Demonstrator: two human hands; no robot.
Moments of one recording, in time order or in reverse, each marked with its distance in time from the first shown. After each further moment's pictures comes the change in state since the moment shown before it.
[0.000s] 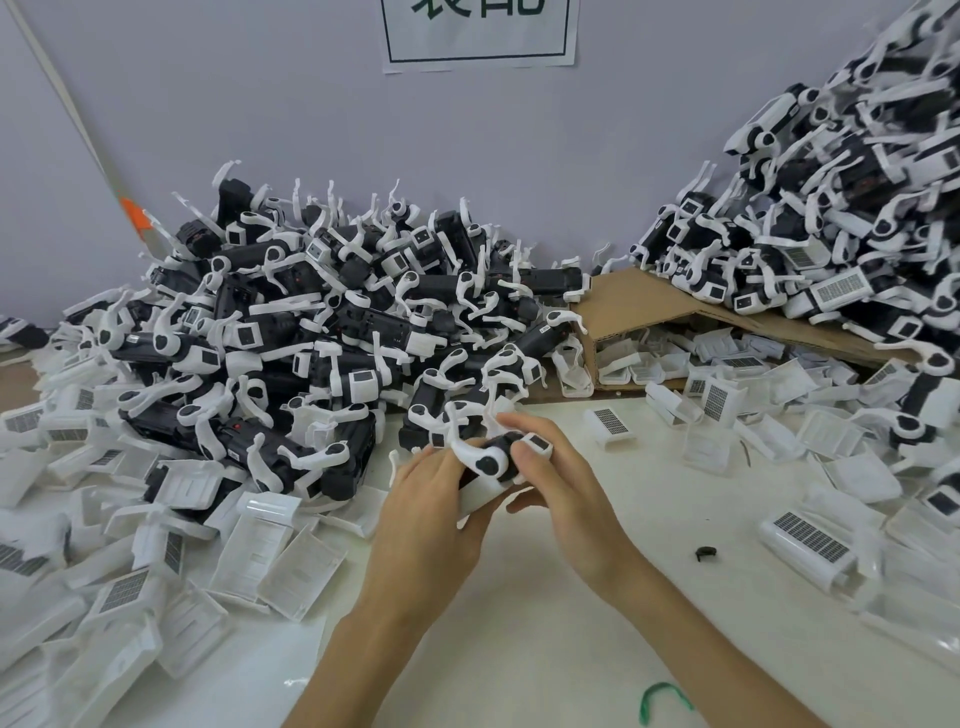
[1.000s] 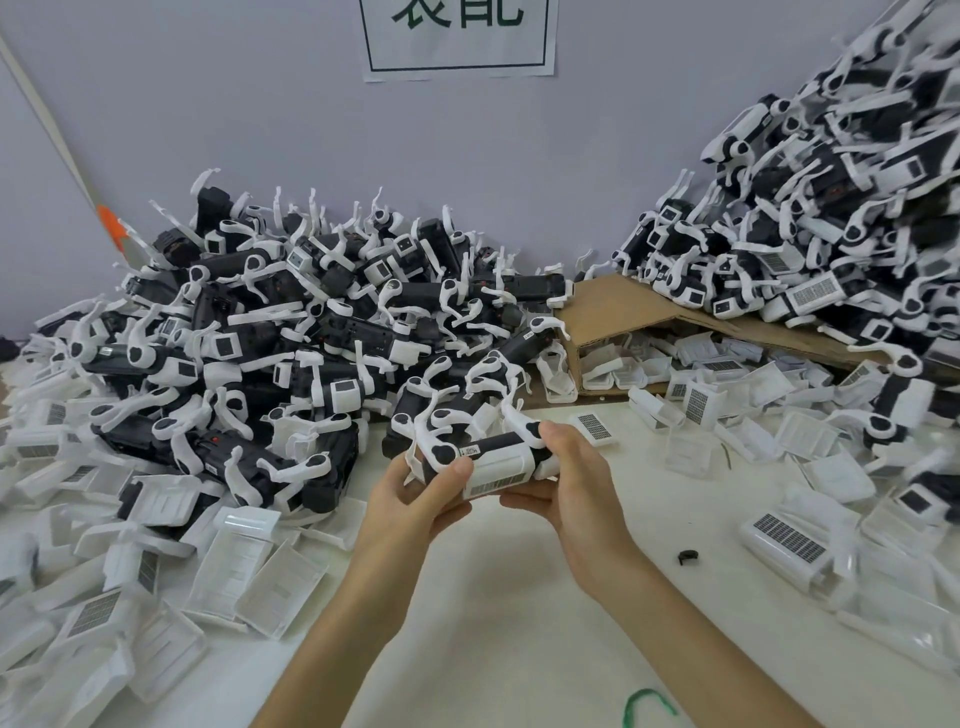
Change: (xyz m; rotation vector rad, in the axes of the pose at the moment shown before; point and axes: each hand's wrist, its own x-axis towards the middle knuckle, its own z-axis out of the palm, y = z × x) left_hand 0.007 0.012 -0.010 -1.049 -0.087 -0.764; right_hand 0.008 -0.010 -0.005 0.281 0.291 0.199
